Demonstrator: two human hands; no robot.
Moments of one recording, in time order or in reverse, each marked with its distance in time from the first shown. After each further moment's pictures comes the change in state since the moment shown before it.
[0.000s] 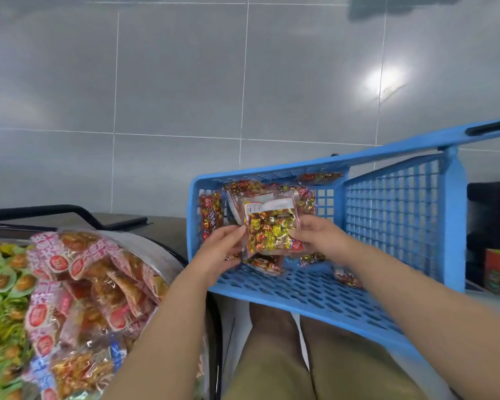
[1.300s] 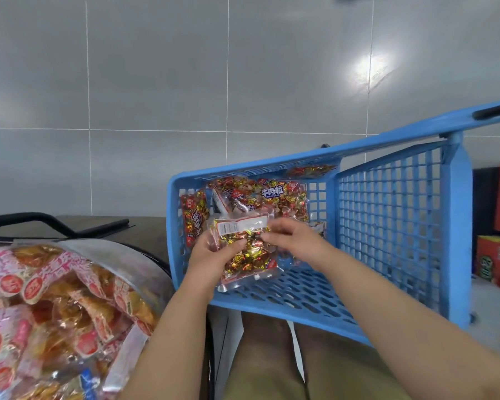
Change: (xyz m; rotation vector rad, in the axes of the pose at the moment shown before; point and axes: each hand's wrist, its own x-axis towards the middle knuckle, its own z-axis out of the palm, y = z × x) left_hand 0.014 -0.021 0.015 -0.033 0.149 0.166; right_hand 0.017 0.011 0.024 0.067 0.022 0.021
